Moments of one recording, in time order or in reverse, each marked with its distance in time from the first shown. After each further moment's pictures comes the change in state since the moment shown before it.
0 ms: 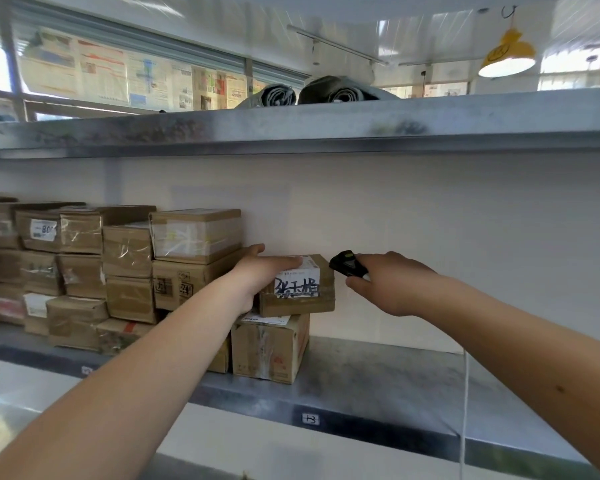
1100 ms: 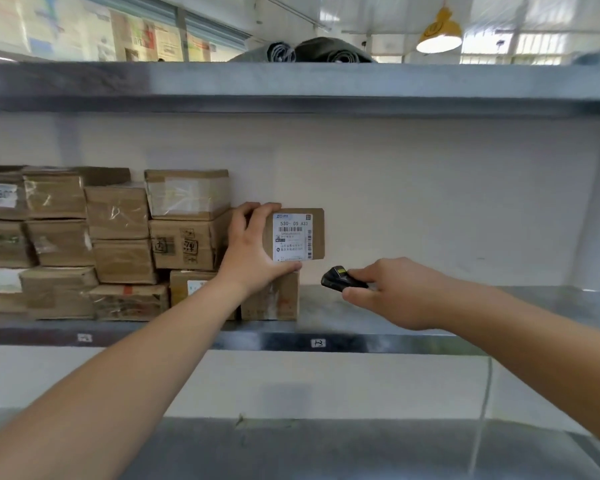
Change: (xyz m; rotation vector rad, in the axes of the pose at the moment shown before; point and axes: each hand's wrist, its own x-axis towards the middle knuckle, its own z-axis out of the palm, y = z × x) left_hand -0.028 -0.060 -0.028 0.482 0.039 0.894; right_hand -0.138 -0.074 -0.001 0.054 -0.136 0.081
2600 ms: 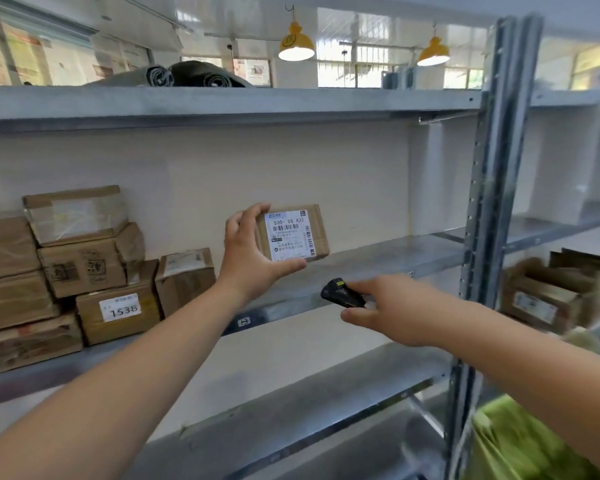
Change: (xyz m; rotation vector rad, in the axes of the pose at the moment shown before) left_hand -0.043 0.141 0.035 -0.352 -0.187 0.116; right_hand -0.177 0.004 0.008 0.046 0.063 0.385
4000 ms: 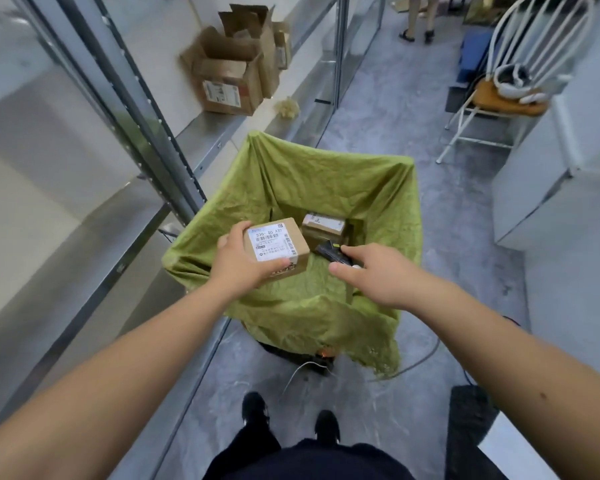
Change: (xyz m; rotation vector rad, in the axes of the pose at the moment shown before) left_hand -0.287 0.177 0.504 -0.190 -1.072 -0.285; right_hand -0.363 0.342 0.128 0.431 -0.018 1.089
